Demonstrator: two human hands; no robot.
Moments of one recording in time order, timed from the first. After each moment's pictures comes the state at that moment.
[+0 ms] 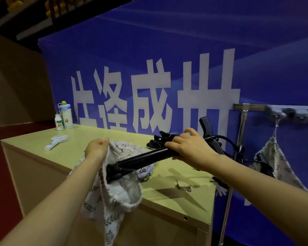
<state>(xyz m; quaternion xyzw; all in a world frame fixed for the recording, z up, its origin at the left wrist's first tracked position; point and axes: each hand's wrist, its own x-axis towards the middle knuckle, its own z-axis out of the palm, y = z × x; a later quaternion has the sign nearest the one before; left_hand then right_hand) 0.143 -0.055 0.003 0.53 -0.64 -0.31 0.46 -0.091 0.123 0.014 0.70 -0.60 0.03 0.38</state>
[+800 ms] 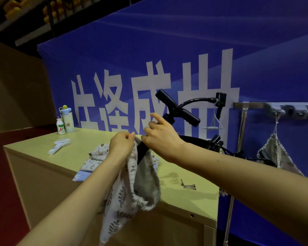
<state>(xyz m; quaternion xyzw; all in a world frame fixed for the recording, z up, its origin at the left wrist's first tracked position) 0.114 0.005 0.035 0.44 -0.75 -0.22 0.44 0.011 0.105 0.058 0.67 -0.58 -0.04 0.45</state>
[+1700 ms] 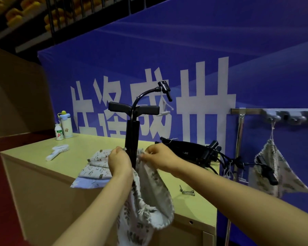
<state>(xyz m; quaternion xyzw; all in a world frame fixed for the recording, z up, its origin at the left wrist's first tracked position) 0.111 0.041 0.026 0.49 -0.47 -0.48 0.55 0.014 0.099 0.027 0.61 -0.66 0.42 -0.13</state>
